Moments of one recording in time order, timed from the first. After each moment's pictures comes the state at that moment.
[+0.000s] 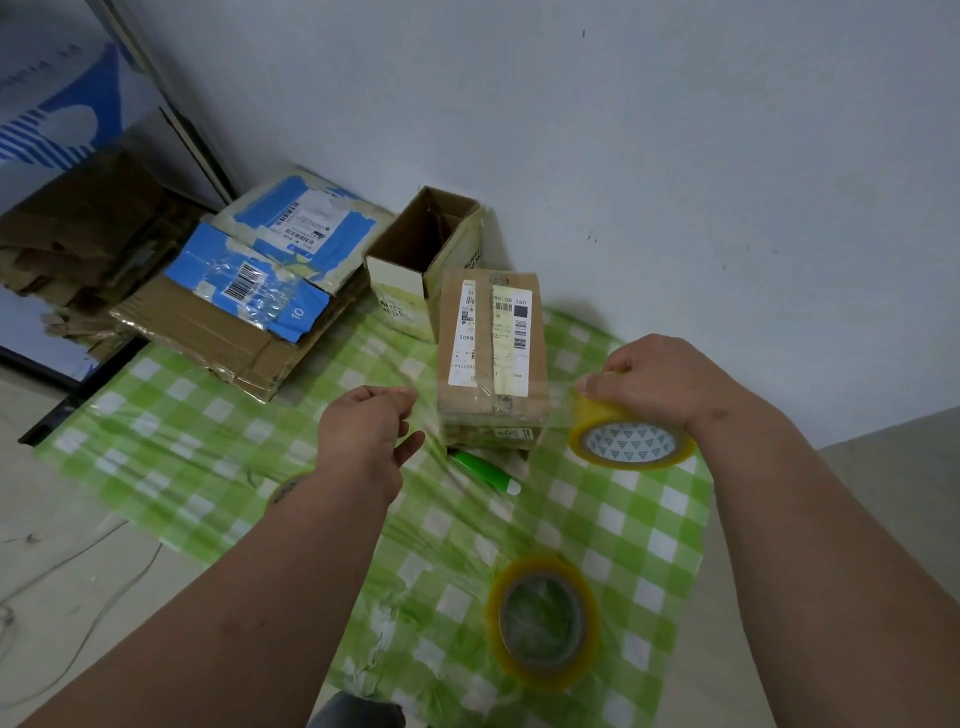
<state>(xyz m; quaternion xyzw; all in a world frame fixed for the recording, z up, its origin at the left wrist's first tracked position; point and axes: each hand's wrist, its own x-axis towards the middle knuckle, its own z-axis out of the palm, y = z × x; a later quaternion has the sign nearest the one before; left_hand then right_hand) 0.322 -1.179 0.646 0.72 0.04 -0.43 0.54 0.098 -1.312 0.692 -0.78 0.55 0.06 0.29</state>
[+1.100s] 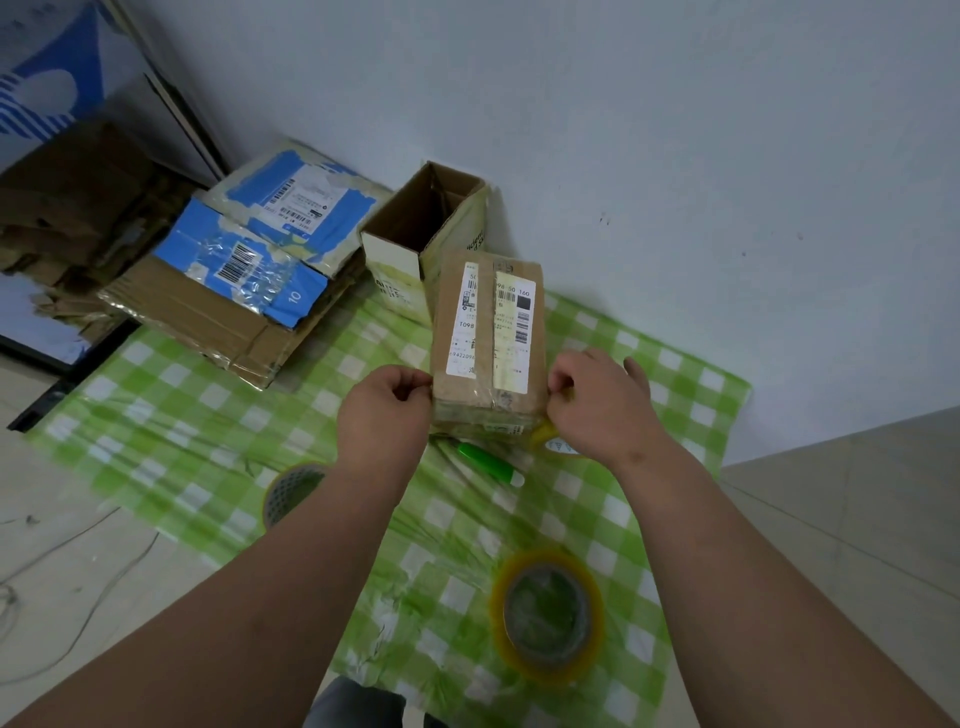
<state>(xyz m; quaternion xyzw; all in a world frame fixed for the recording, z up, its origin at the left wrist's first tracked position) 0.317 -1.175 0.634 0.82 -0.26 -0.31 0.40 0.138 -1.276 0.634 -0.80 0.54 -0.03 0.27</state>
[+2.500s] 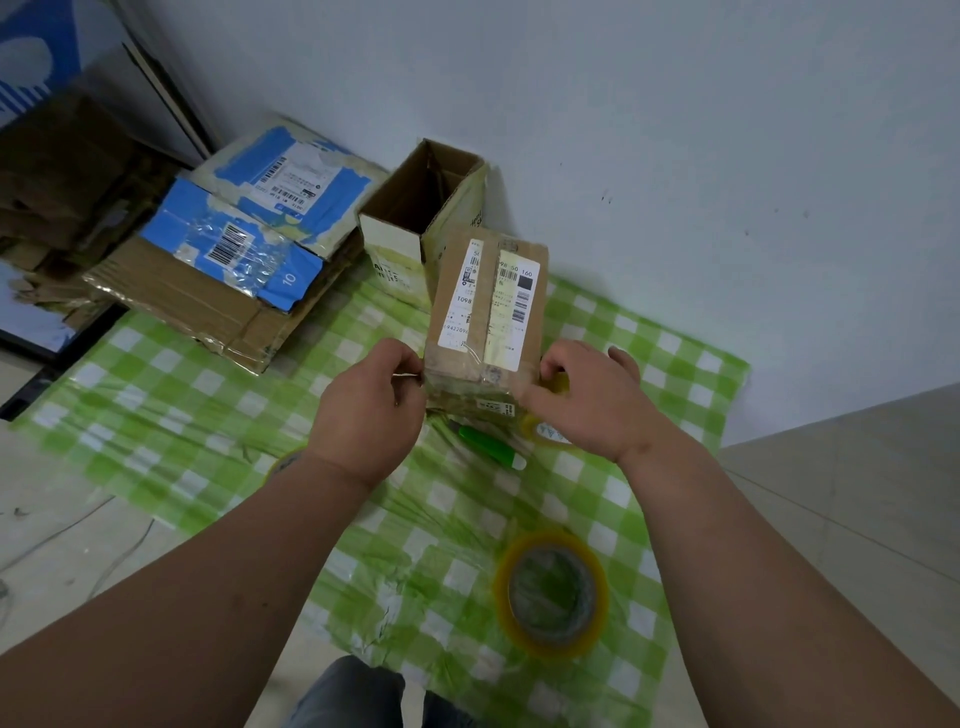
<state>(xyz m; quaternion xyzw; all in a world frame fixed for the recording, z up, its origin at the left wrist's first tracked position) 0.343 -1.157 0.622 0.79 -0.49 -0.20 0.31 0.139 -1.265 0.630 -0.81 0.50 -0.05 0.31</state>
